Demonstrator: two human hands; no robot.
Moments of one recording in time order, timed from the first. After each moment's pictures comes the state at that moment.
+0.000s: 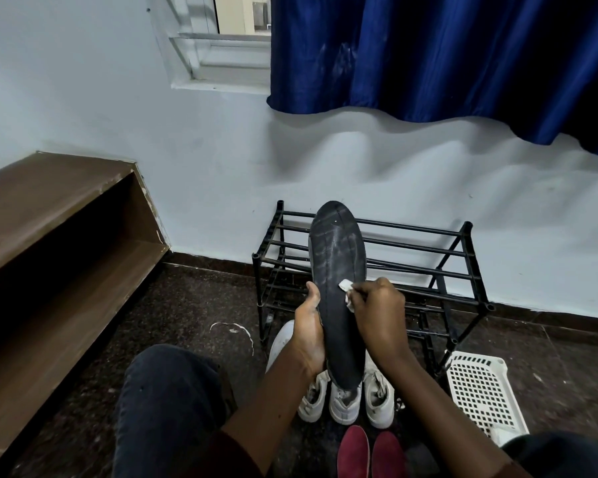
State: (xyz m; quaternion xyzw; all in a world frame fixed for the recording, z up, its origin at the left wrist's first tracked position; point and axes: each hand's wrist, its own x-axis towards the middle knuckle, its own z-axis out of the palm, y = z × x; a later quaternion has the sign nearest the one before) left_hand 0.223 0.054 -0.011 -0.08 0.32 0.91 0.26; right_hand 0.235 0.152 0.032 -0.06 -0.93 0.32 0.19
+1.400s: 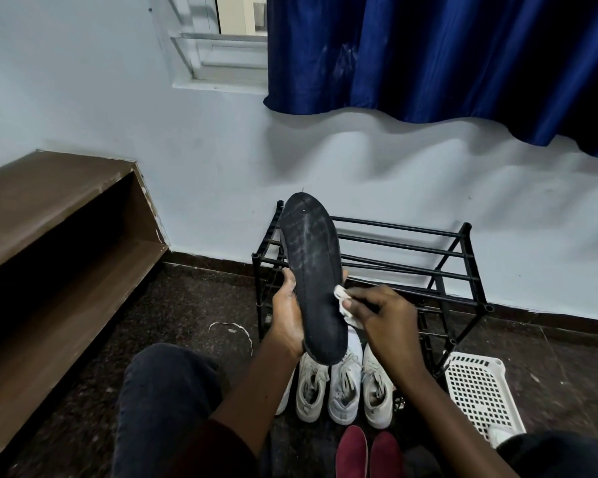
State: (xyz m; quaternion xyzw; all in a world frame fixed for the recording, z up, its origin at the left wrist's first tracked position) left_hand 0.200 0.031 -0.006 -0.05 0.26 0.93 0.24; right_hand 0.266 0.156 0.052 -0.03 -0.86 0.49 0.16
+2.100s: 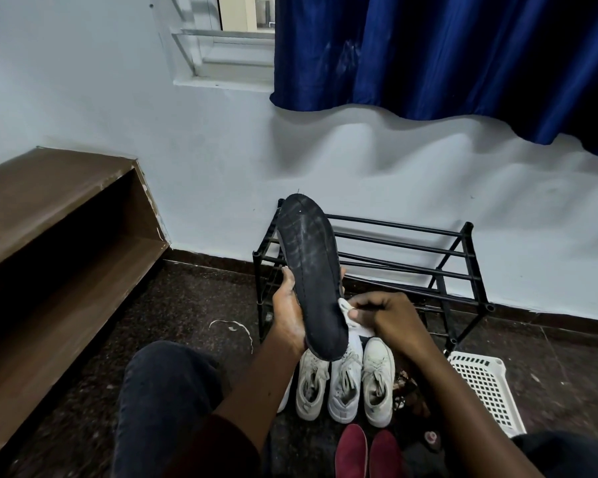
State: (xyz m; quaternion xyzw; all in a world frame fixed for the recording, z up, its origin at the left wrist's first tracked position) left_hand 0.200 0.032 -0.007 -0.08 0.27 0.94 0.19; right_hand 0.256 0.174 0.052 -0.07 -0.82 0.57 -0.04
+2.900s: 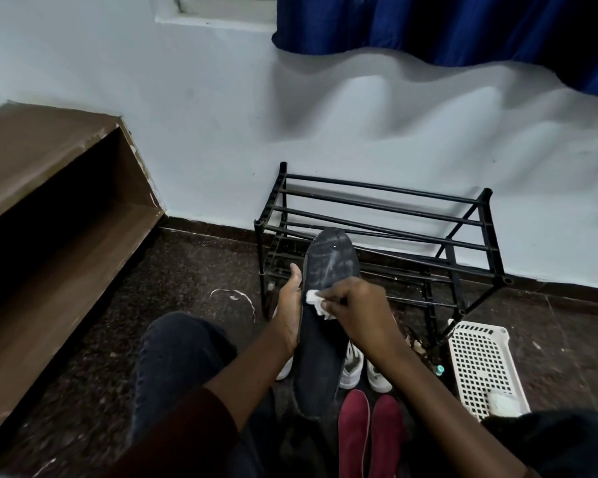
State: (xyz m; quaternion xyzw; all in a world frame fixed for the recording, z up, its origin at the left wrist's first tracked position) left_hand 0.197 0.017 -0.056 -0.14 0.33 0.89 0.28; right_hand 0.248 0.124 0.017 0.06 -0.93 0.36 0.03
